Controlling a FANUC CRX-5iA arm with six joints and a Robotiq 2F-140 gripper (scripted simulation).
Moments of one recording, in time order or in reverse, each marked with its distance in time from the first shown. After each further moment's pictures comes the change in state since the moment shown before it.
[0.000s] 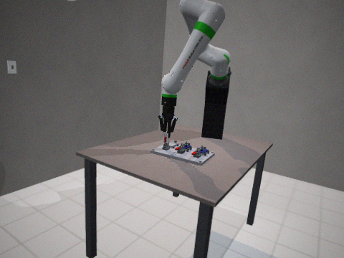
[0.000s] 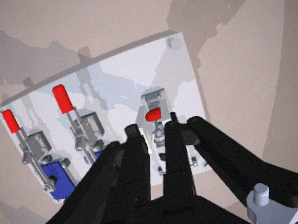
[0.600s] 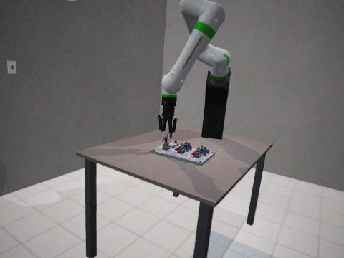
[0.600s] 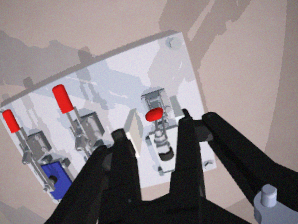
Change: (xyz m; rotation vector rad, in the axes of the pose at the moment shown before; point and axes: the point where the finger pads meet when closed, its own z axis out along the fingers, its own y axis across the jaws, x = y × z) arm 0.000 0.000 0.000 0.000 0.000 0.000
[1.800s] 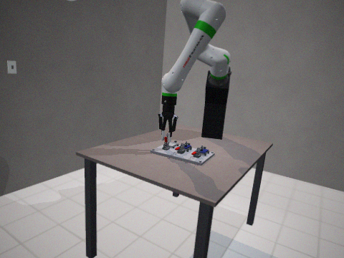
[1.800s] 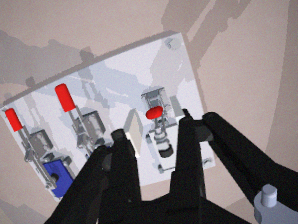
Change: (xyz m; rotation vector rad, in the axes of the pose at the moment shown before) arm 0.000 0.000 -0.006 0.000 0.000 0.000
